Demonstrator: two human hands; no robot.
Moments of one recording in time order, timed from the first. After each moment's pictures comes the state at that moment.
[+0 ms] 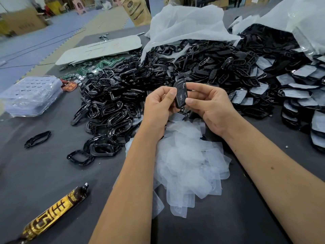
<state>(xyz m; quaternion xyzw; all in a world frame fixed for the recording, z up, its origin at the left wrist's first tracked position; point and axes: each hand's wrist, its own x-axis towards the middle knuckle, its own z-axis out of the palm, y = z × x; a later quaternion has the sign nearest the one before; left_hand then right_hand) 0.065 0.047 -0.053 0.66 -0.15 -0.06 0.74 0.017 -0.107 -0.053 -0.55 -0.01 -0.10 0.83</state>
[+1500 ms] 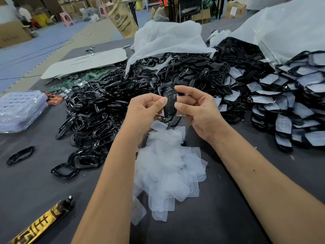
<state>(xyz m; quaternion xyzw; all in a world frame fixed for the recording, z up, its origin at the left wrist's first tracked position) 0.061 0.048 -0.021 0.76 -0.20 -0.06 0.61 -0.004 -0.122 -0.039 -0.55 0.00 -0.15 0.82</state>
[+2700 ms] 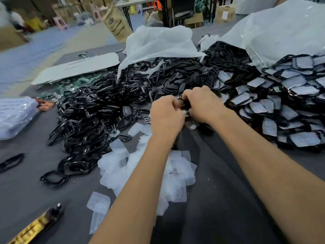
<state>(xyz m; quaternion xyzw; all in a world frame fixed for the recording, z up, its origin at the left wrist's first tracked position) 0.031 -0.044 -0.021 0.90 -0.15 0.08 0.40 0.018 -0.176 -0.013 -0.99 0.07 -0.08 0.07</state>
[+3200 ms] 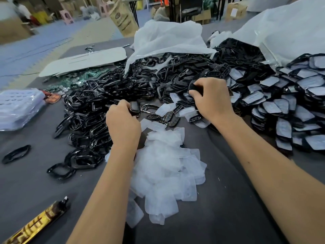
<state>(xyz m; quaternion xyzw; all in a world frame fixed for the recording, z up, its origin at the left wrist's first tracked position) 0.069 0.072 -0.041 0.95 -0.02 0.18 0.26 0.021 -0.164 -0.021 -0.92 0.09 -0.30 0.24</state>
